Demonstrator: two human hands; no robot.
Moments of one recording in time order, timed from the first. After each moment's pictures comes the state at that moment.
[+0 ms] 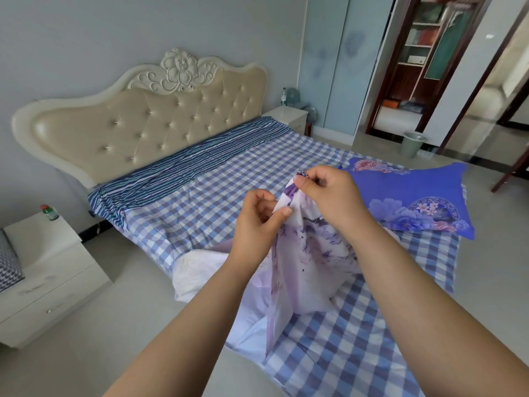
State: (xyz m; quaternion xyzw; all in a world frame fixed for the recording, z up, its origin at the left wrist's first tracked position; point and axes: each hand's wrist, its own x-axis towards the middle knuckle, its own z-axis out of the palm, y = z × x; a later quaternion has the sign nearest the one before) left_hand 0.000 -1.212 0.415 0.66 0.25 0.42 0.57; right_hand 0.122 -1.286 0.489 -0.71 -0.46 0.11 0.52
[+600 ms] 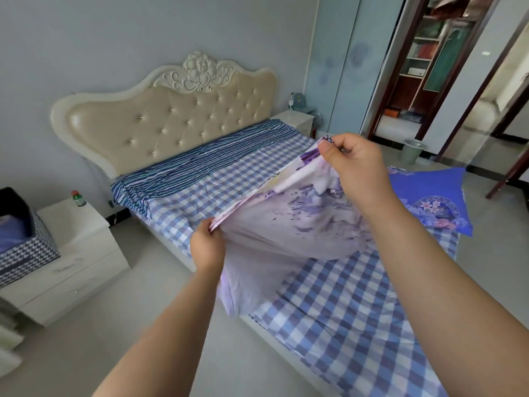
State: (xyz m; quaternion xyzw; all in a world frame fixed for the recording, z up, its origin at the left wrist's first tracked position) left_hand -0.177 -1.156 0.345 0.60 0.56 0.43 0.38; right_hand -0.015 -1.303 0.536 -0.66 -0.46 0.04 0.60
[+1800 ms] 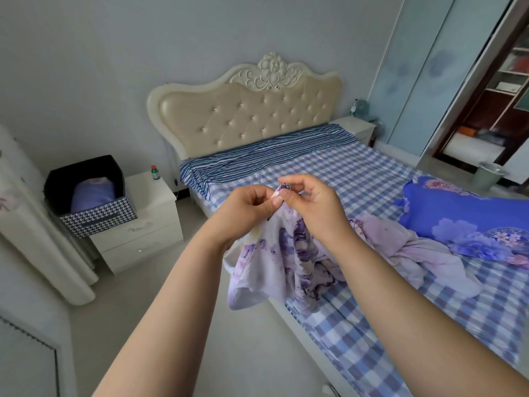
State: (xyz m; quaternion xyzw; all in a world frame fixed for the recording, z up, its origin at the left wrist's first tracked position) left_hand -0.322 -1.192 0.457 0.71 0.27 0.34 0.55; right_hand -0.177 -1.258 0.472 -0.57 -0.56 0.25 0.55
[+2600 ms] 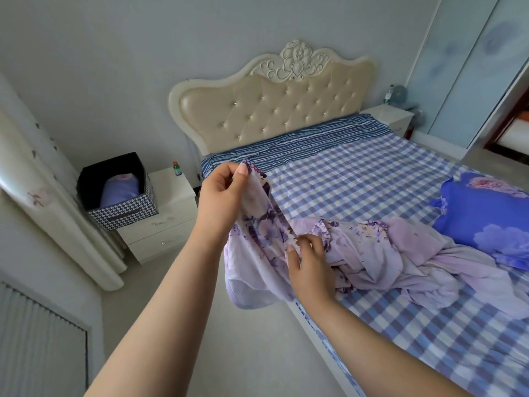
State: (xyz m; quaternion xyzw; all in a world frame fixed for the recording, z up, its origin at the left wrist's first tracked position) left_hand -0.284 -1.165 0.468 0.58 0.40 0.56 0.44; right_hand -0.144 -1.246 0.336 -0.76 -0.54 0.00 0.36
